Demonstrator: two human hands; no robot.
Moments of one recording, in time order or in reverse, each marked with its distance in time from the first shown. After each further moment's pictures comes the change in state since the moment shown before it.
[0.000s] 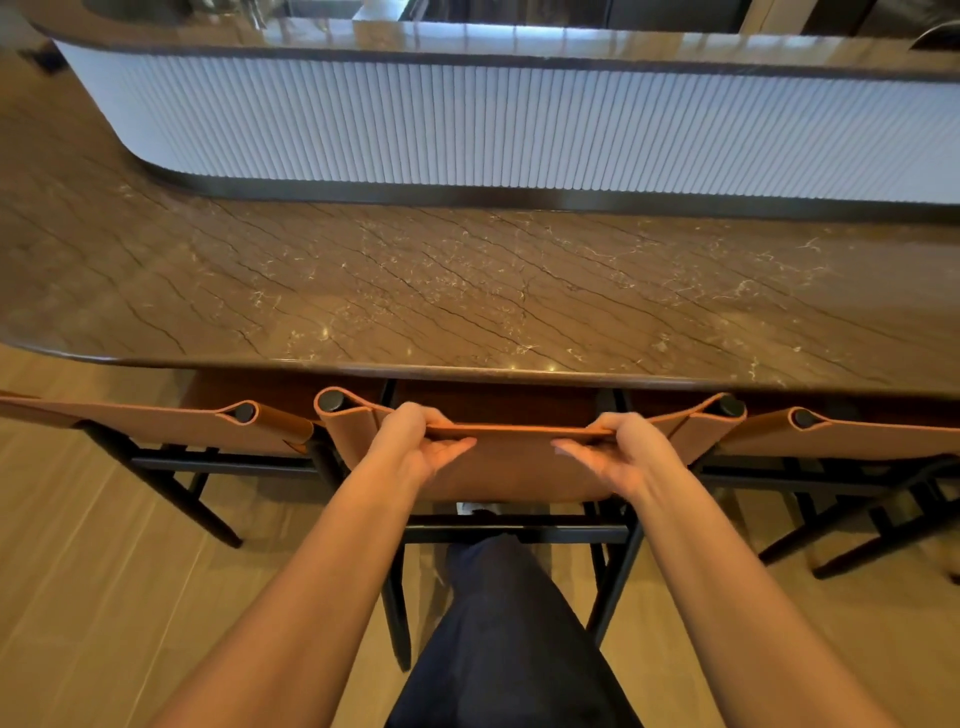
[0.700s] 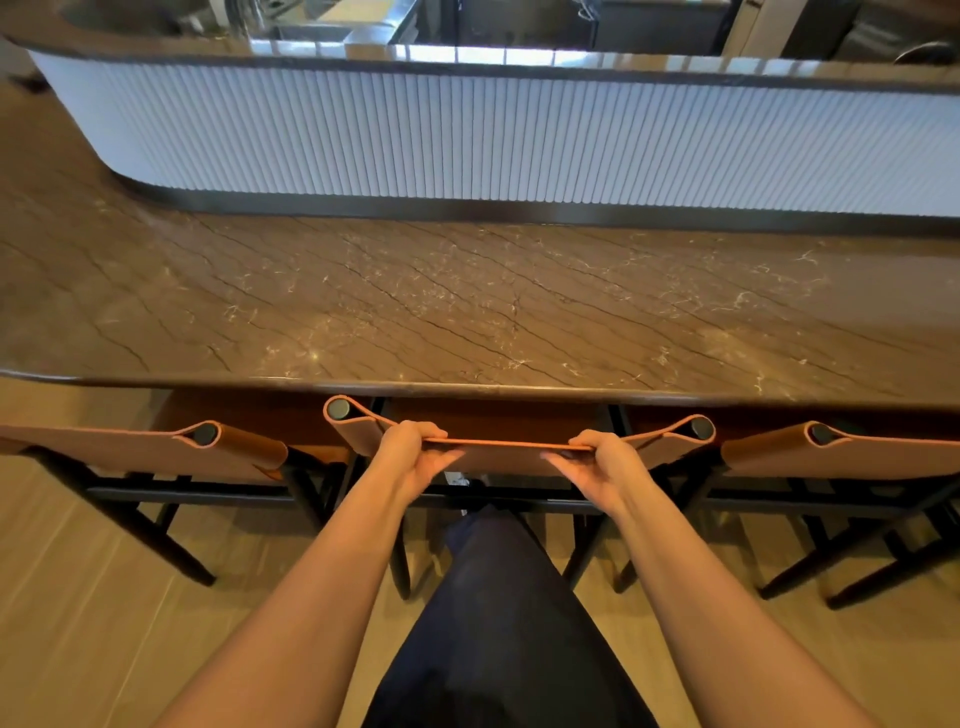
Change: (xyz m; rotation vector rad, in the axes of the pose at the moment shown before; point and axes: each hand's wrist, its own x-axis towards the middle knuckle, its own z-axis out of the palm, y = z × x) left_hand 0.084 -0.018 0.001 0.010 -0.107 0.076; right_hand 0.077 0.016 -0.008 0.011 -0.032 -0.052
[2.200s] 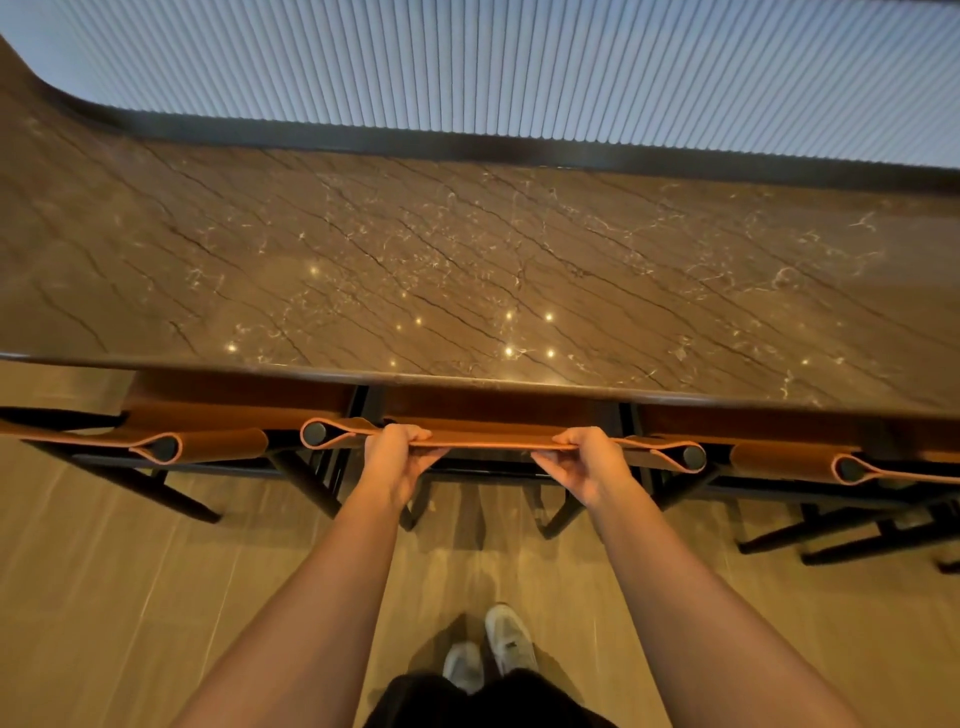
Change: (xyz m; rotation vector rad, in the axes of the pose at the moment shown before) left_hand 0.057 0.000 0.000 -0.030 0.218 -0.026; right_hand 0.059 -0.012 0.015 -0.180 0.136 0.174
